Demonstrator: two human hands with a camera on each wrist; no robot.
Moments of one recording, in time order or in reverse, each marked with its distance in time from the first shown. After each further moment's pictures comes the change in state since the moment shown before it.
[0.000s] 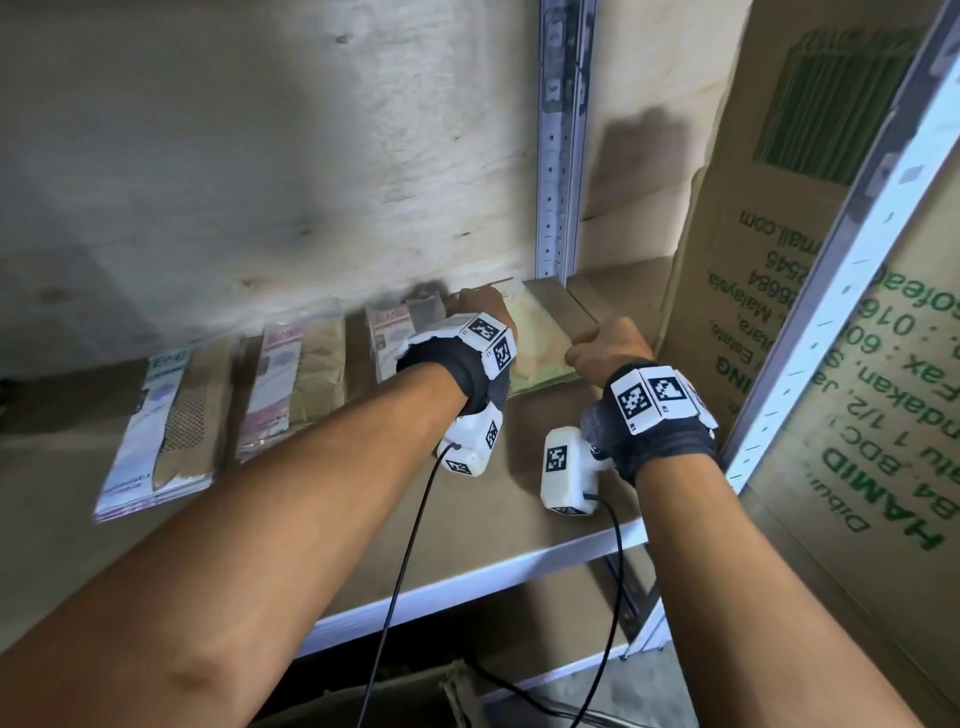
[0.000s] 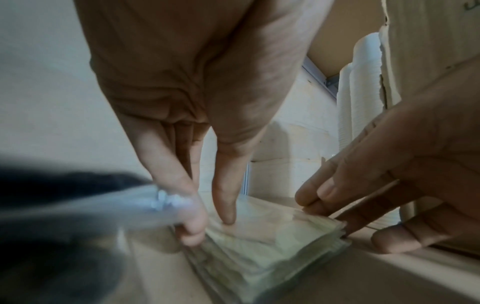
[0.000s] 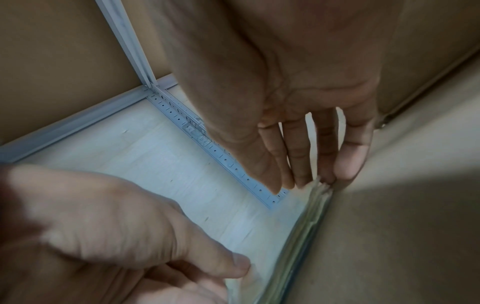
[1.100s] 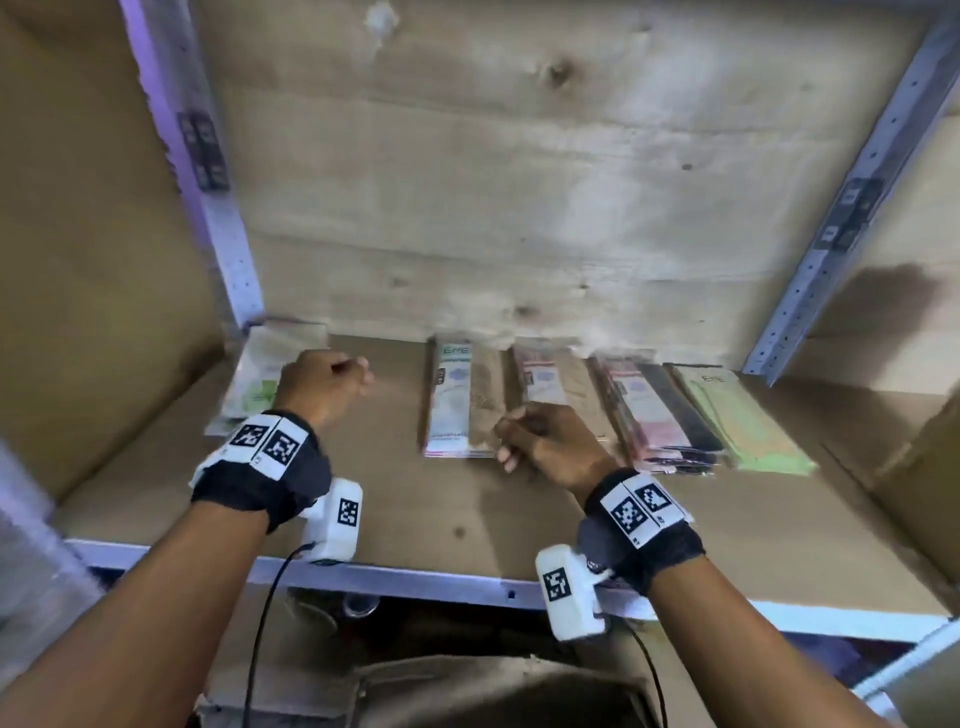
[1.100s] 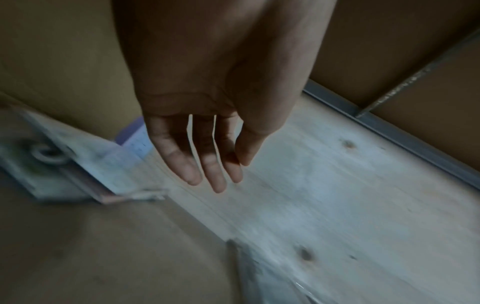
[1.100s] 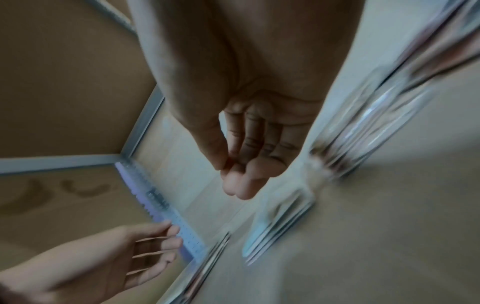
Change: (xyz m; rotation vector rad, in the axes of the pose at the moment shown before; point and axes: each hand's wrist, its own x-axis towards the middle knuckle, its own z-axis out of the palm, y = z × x) left_hand -0.196 -0.434 -0.116 -0.771 0.453 -0.420; right_hand -0.199 -0.144 0.207 0.286 -0.650 -0.489
